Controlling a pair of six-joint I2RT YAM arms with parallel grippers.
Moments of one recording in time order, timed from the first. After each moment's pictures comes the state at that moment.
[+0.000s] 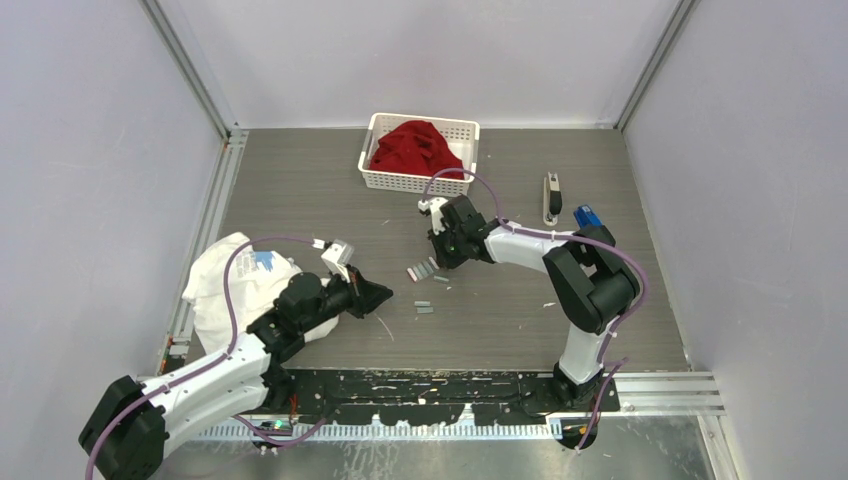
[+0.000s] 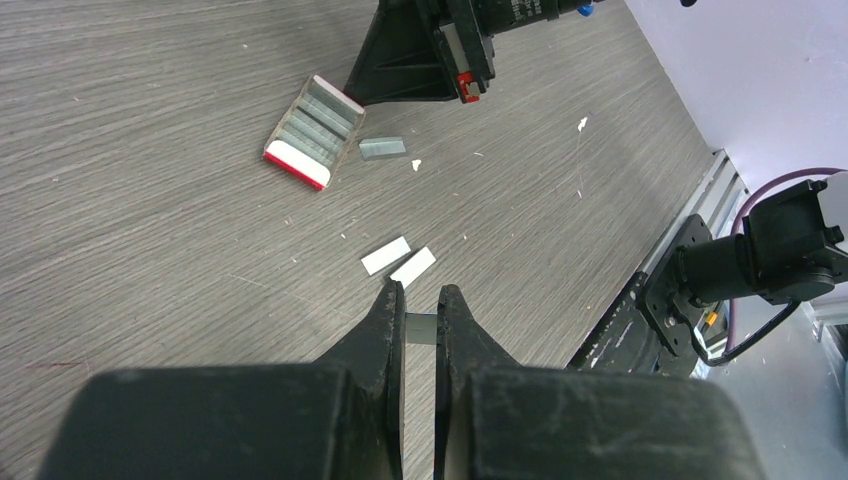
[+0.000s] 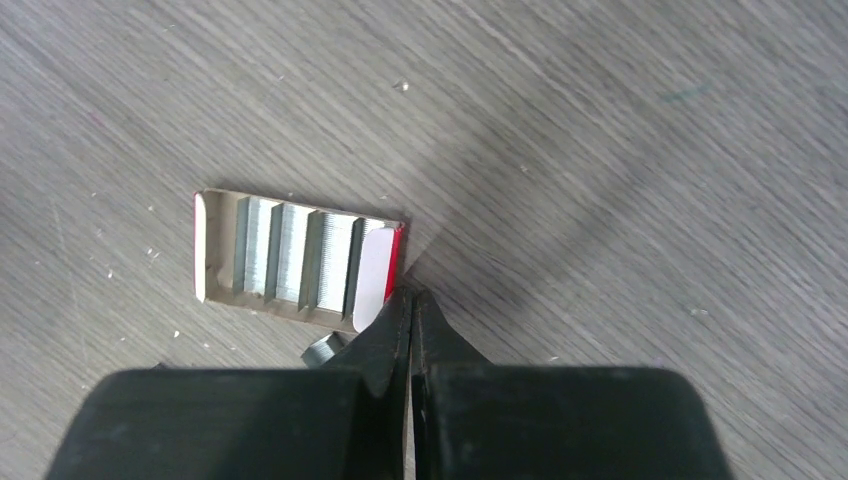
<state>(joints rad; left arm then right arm) -0.70 0.80 0.23 0.32 0.18 -0.54 0.62 1.79 1.02 -0.16 -0.14 0.03</state>
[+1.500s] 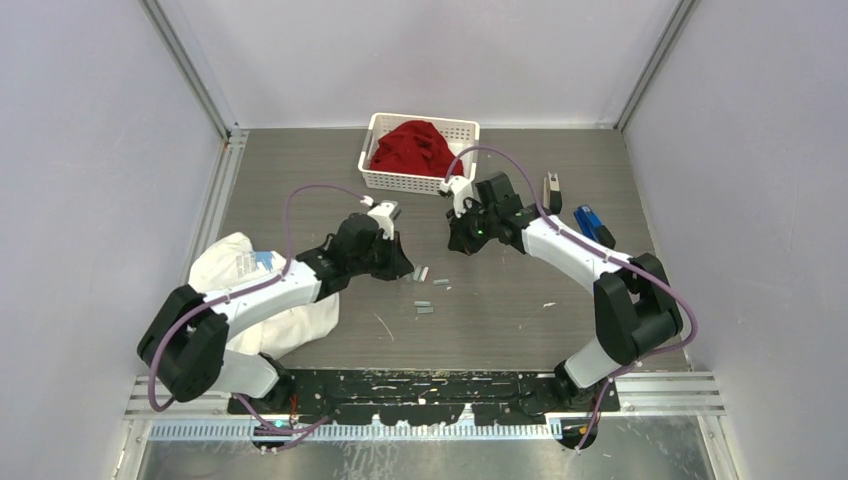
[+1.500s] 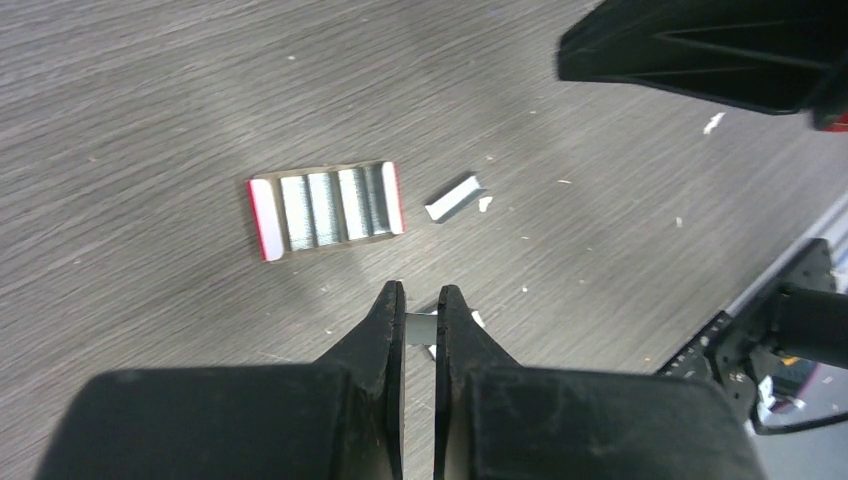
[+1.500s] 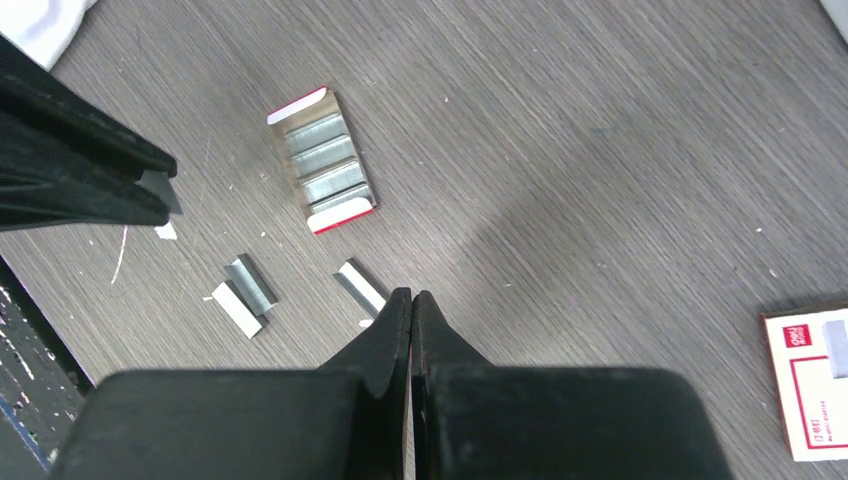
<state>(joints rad) -0.70 1.35 0.75 0.01 0.15 -0.49 0.50 1.55 1.04 -0.32 -0.40 -0.15</state>
